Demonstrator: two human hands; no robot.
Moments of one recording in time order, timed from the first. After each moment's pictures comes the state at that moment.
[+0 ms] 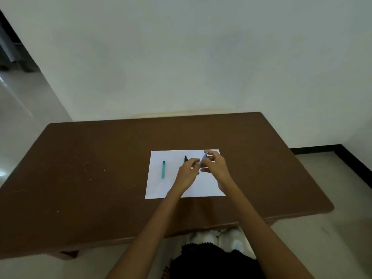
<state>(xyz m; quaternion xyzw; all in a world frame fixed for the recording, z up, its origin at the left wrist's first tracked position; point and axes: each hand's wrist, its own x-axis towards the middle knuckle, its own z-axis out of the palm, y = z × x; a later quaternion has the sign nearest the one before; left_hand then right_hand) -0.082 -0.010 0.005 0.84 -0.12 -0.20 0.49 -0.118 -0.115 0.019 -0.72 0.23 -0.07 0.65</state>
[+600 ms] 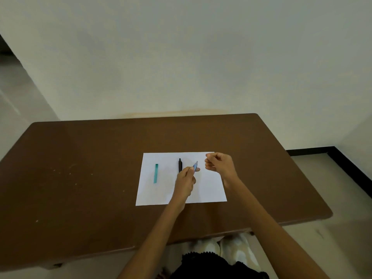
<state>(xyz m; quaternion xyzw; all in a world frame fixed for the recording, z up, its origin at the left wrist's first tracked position) -0.094 -0.019 -0.016 0.71 0.01 -0.23 0.66 -0.099 -0.158 0.000 -0.73 0.27 -0.10 0.63</state>
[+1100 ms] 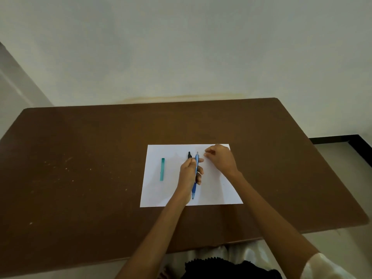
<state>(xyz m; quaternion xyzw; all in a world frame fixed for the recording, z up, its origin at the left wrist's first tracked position) -0.050 -0.022 -0.046 0.65 0.06 -0.25 0.71 -0.026 -0.166 -0.068 -0.94 0.16 -0.03 0.30</state>
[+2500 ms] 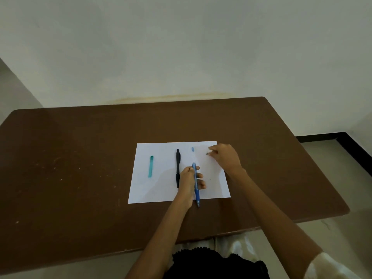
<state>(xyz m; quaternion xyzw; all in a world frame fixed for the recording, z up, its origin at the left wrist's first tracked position) -0.080 -0.051 -0.056 0.60 0.18 -0.30 0.72 -0.062 -0.200 -0.050 -0.96 0.14 -0.05 0.23</state>
